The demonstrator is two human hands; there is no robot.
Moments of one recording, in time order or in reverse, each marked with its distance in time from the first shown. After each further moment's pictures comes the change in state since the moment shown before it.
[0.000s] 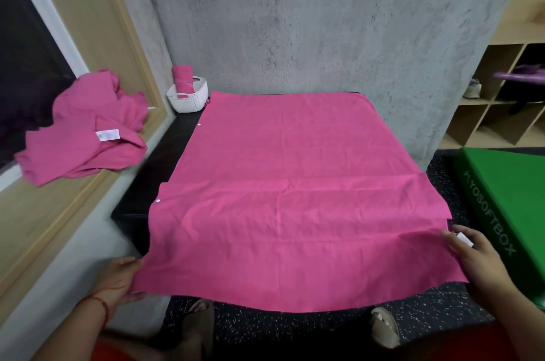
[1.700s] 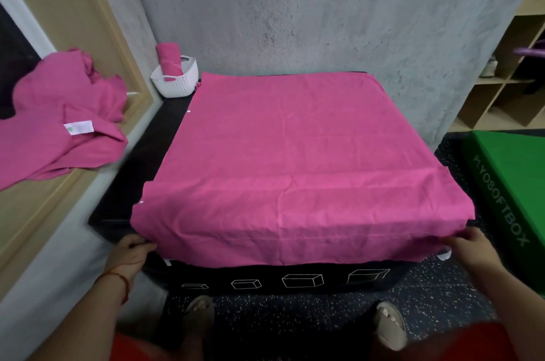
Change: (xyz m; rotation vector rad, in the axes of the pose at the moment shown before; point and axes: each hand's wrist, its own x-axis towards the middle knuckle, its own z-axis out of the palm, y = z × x) left_hand 0.098 0.015 0.051 0.128 0.127 0.065; right_hand 0.060 0.008 0.051 -0.355 0.073 0.053
